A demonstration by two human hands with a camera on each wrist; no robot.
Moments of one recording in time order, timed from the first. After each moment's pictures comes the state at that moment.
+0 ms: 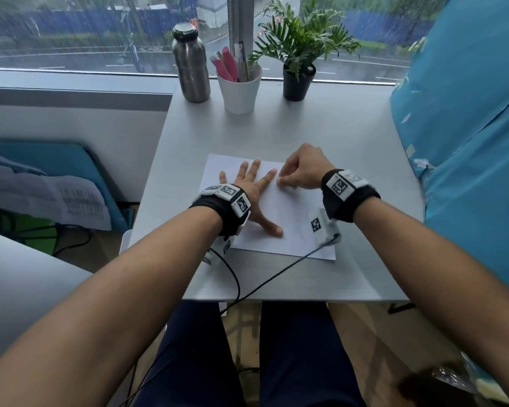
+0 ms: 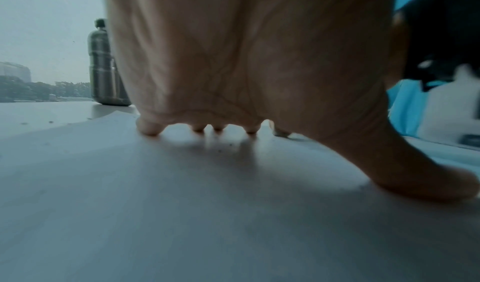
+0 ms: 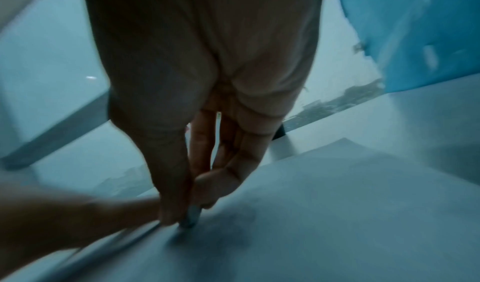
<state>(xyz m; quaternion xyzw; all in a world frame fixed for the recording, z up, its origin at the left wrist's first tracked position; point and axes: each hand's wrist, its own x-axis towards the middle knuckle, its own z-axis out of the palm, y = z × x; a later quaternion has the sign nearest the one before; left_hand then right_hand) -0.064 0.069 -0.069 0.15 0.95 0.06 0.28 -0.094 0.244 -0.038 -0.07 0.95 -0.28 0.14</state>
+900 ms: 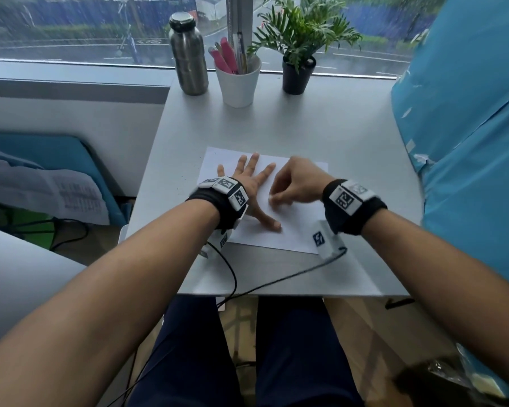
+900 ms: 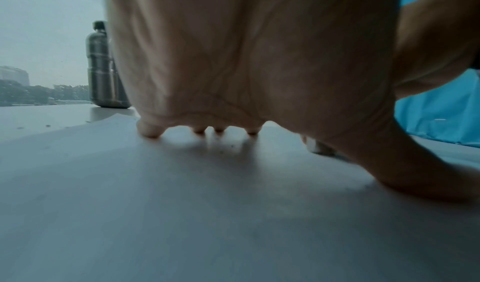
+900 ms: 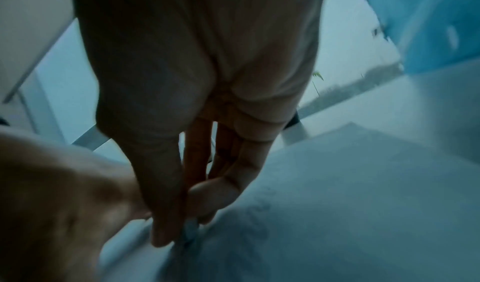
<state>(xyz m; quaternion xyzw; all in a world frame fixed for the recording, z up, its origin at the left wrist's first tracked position) -0.066 0.070 -0.069 0.15 0.95 0.06 0.28 -0.071 0.241 -0.044 -0.16 0.93 -0.27 0.21</state>
